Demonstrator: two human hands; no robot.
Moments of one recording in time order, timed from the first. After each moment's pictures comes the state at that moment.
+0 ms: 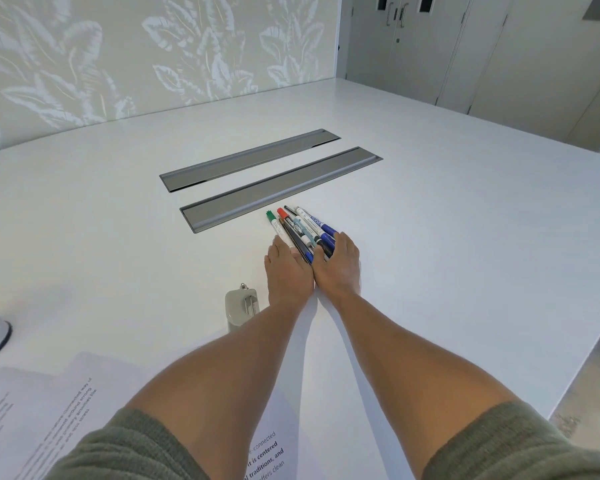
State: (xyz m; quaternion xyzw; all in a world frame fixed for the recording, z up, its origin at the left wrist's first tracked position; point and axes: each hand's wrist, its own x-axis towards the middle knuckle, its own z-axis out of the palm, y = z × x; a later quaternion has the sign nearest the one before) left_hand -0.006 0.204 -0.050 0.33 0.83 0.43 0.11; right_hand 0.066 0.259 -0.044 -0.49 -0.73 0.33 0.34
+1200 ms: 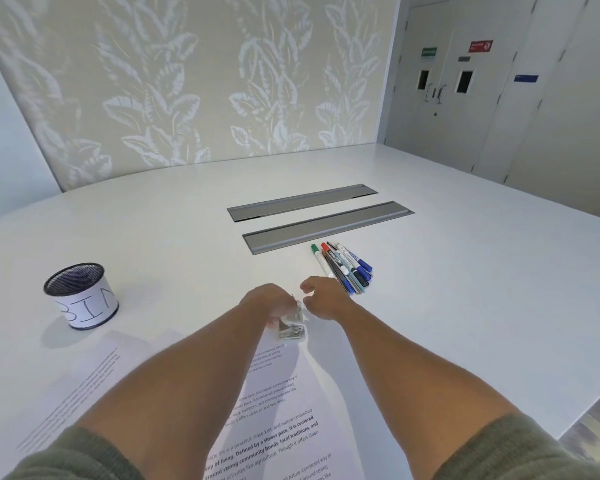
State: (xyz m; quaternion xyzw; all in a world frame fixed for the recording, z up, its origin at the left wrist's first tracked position) left_hand -0.050 0.076 0.036 0.27 0.91 0.14 0.29; right_hand 0.041 0.177 0.010 -0.32 -0.90 0.29 0.07
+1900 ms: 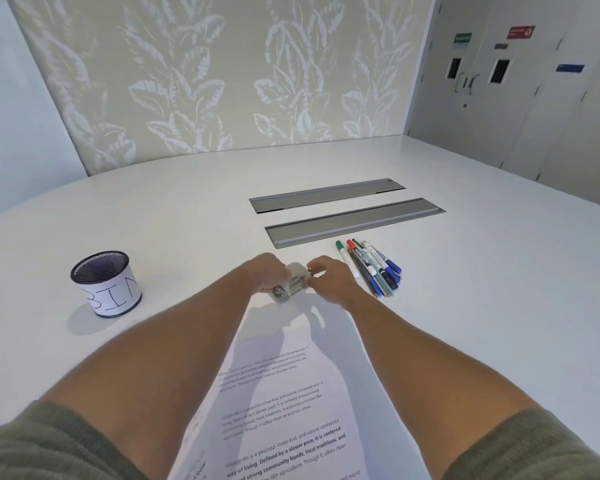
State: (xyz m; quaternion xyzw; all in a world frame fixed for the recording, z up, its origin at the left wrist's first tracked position) left_hand -0.123 0.062 0.062 0.32 0.87 0.24 0.29; right_hand -0.012 0.178 0.013 -0.33 -0.85 0.38 0.16
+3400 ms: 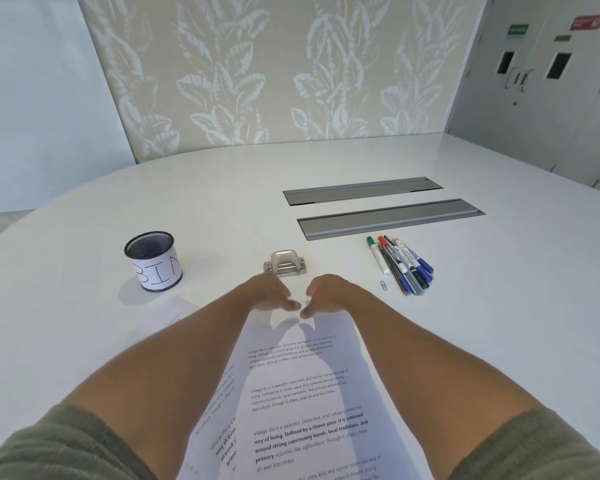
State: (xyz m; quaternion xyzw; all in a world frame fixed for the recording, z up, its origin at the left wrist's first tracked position) left_hand -0.128 -0.011 0.026 0.36 0.89 0.11 0.25; right_hand -0.028 0.121 0.020 -0.24 -0.93 0.24 -0.13
